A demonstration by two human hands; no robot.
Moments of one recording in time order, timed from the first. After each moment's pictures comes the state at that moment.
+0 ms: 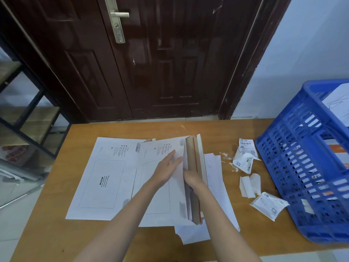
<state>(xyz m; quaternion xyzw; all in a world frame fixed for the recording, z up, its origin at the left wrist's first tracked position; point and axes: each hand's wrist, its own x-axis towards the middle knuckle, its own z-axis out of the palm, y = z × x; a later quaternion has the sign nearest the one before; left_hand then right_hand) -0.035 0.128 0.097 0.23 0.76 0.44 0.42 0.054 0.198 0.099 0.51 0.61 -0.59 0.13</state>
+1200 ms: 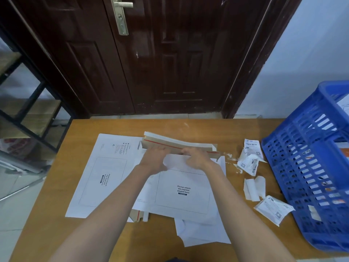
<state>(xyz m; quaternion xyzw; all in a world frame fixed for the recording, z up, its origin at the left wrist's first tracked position) -0.102 0.130 0.088 0.52 0.83 0.02 0.18 0.021 0.260 0.107 0.33 0.87 -0.33 0.17</state>
